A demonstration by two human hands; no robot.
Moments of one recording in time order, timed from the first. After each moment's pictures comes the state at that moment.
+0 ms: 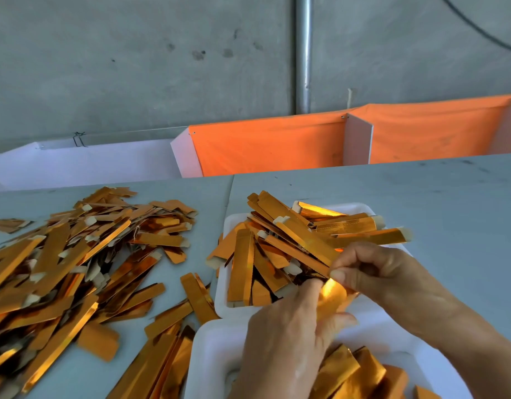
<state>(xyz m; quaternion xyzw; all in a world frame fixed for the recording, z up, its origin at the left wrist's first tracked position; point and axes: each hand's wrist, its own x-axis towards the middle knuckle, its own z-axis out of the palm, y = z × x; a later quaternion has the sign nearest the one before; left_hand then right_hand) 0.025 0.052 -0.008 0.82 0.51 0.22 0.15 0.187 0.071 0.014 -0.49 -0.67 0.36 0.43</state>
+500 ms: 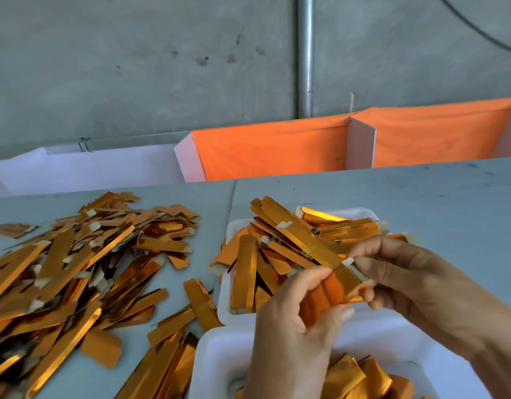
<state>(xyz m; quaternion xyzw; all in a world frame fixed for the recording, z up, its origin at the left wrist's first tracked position) 0.028 0.051 -0.008 0.68 0.45 0.46 0.36 0.203 0.069 0.022 -0.39 -0.53 0.57 0.49</state>
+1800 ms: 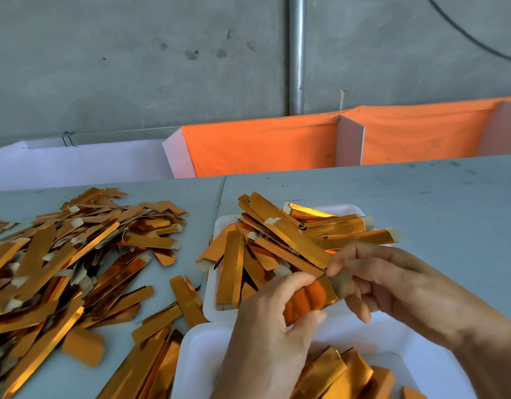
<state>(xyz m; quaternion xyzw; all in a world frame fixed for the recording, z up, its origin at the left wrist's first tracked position) 0.016 0.050 -0.004 0.73 0.48 0.37 0.30 0.210 0.067 0.024 -0.37 -0.59 0.59 0.40</state>
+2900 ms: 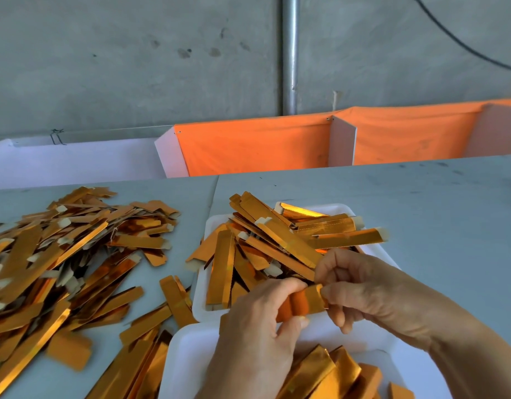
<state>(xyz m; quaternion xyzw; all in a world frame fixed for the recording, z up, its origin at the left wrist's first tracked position) 0.013 0.052 -0.008 0.77 0.49 0.33 0.25 0.204 0.072 0.016 -0.45 -0.59 0.58 0.33</state>
